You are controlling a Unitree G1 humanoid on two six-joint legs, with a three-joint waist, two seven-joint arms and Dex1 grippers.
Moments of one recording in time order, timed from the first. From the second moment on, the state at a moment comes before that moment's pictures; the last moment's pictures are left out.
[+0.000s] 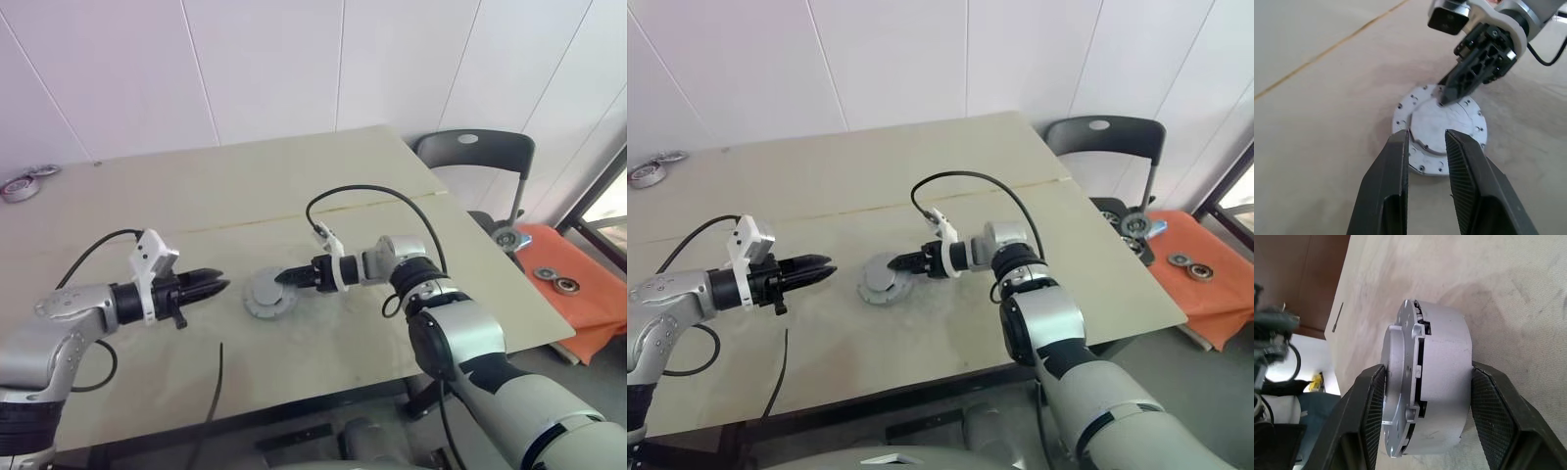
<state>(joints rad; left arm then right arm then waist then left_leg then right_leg) -0.06 0.80 0.22 -0.26 -0.58 0.67 -0.95 -1.07 -0.04 -0.06 1.15 0.23 1.00 0.98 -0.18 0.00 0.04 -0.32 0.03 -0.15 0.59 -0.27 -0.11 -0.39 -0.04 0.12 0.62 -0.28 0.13</state>
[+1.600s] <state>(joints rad) 0.04 0.77 0.32 -0.26 -0.60 0.66 -0.87 -1.04 -0.03 -0.58 1.25 0.57 1.07 0.32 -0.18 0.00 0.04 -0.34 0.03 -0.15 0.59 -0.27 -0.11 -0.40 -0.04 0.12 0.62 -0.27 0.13</state>
